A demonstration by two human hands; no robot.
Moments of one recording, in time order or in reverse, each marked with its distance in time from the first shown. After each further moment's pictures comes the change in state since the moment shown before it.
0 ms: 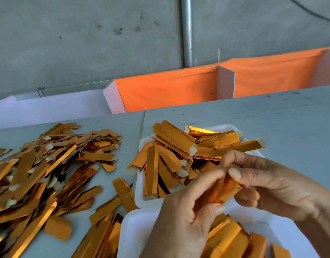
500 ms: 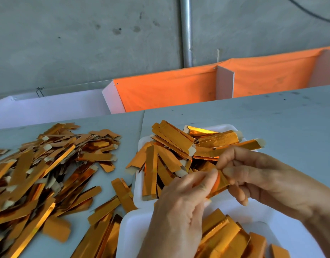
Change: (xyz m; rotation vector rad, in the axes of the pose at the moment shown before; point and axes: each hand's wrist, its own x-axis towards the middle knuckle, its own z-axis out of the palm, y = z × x) left_hand 0.000 0.000 -0.001 0.422 0.021 0.008; right_hand -0.002 -0.005 0.007 -0.285 0.128 -0.088
